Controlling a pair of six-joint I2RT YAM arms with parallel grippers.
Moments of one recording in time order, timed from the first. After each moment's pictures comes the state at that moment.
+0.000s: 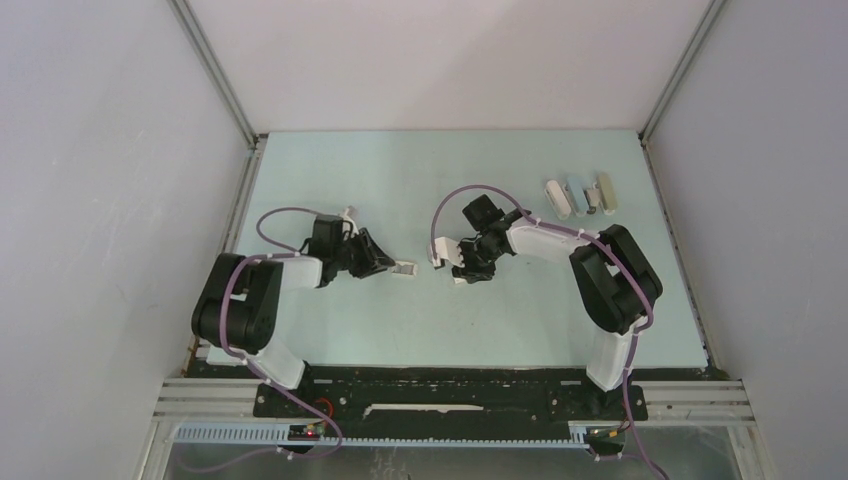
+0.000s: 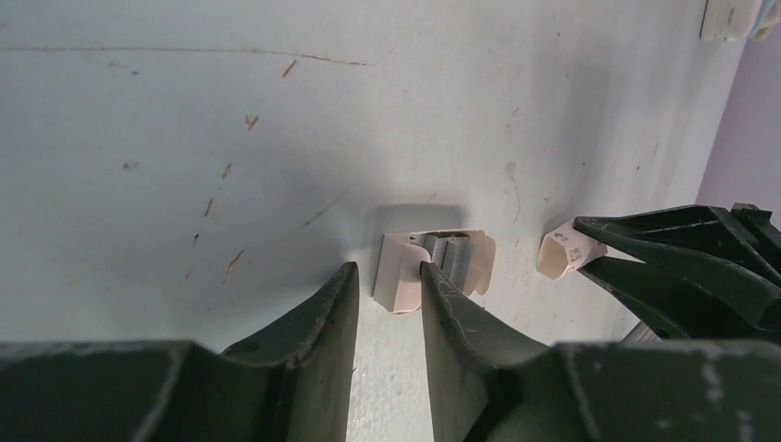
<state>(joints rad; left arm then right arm) -0.19 1.61 0.61 0.22 0.45 -0.67 0.61 1.86 1.19 -0.56 -0.42 -1.06</state>
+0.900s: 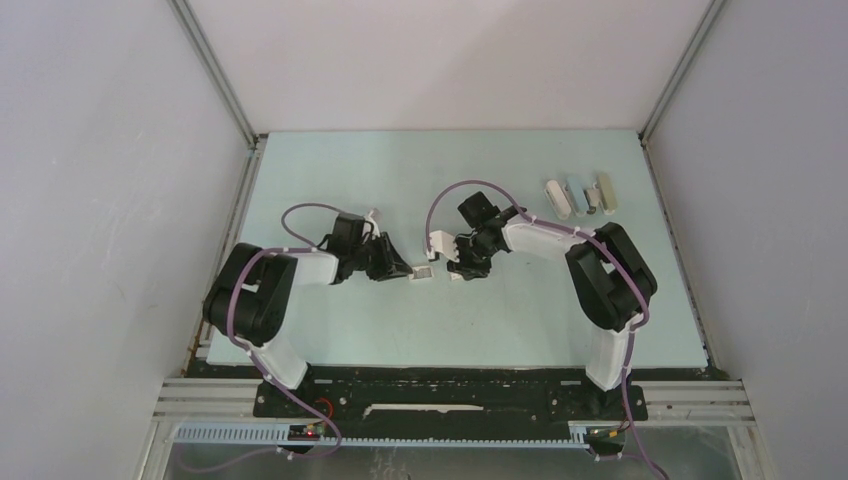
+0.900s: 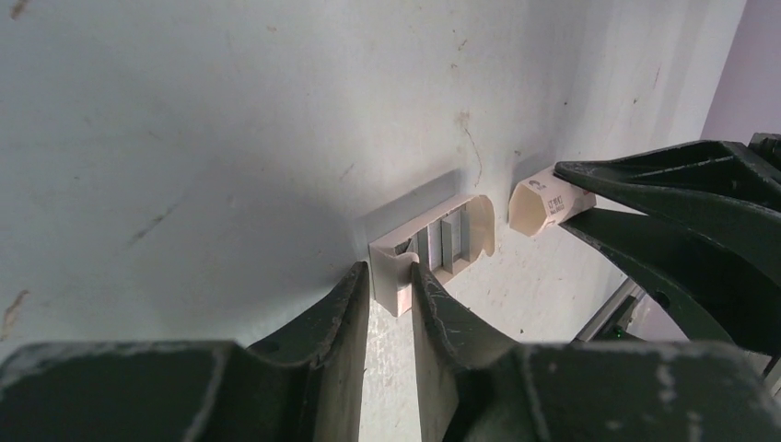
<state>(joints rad) -0.32 1.68 0.68 0.17 0.49 -0.68 0.62 1.88 1.23 -0.56 -0.40 -0.97</state>
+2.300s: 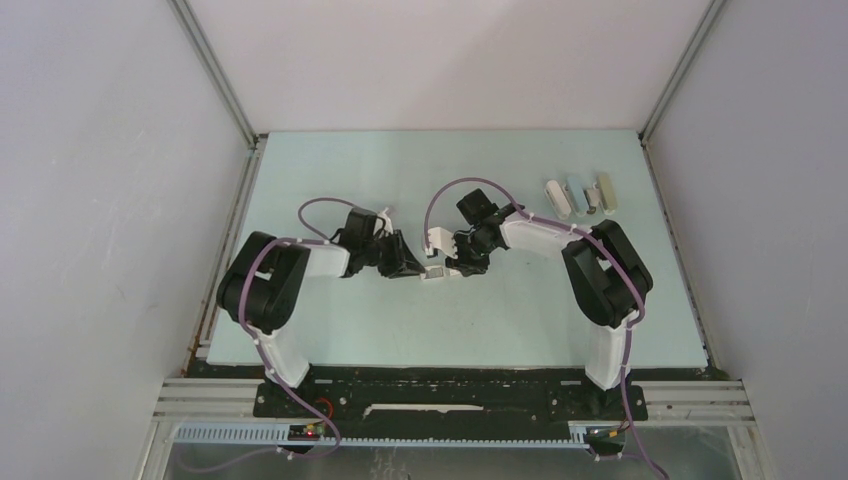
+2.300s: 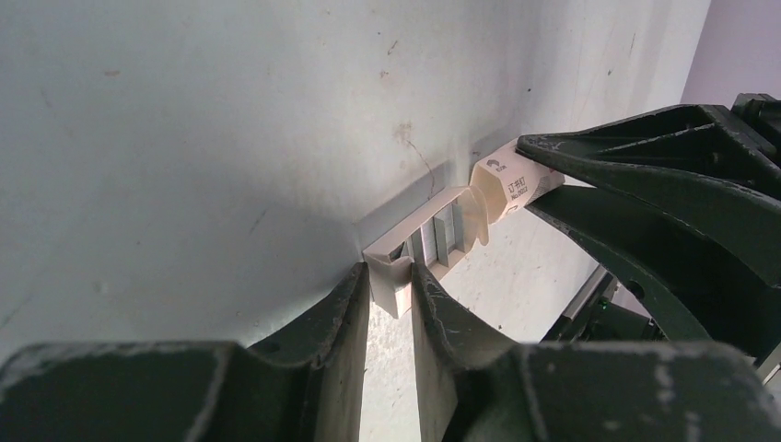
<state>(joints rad) -0.37 1.78 0.76 0.19 0.57 -0.68 0.61 1.91 1.27 -0.55 -0.39 -0.97</state>
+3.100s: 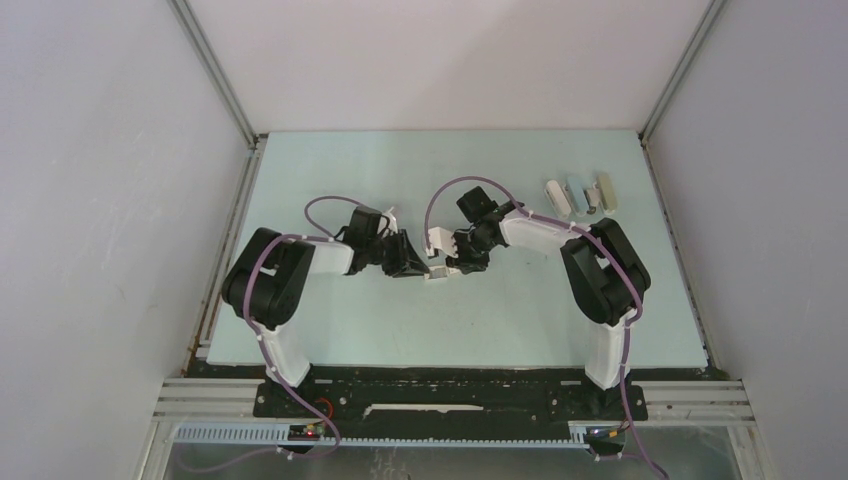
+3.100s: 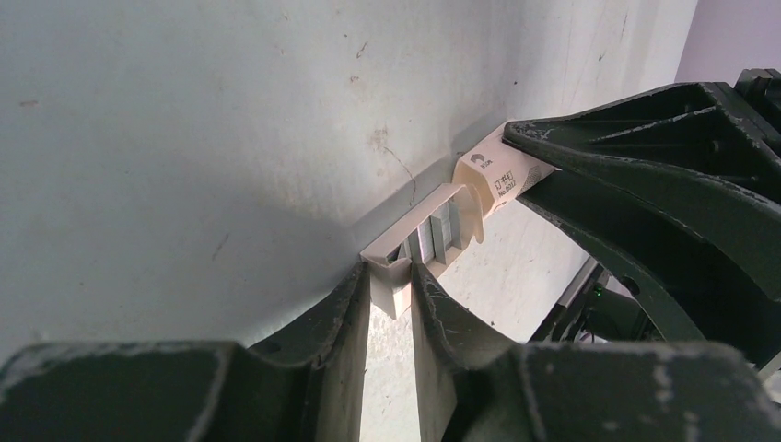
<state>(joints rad) -0.39 1.81 0.80 0.18 0.61 -0.67 0.60 1.93 1.29 -0.57 -0.40 -1.03</state>
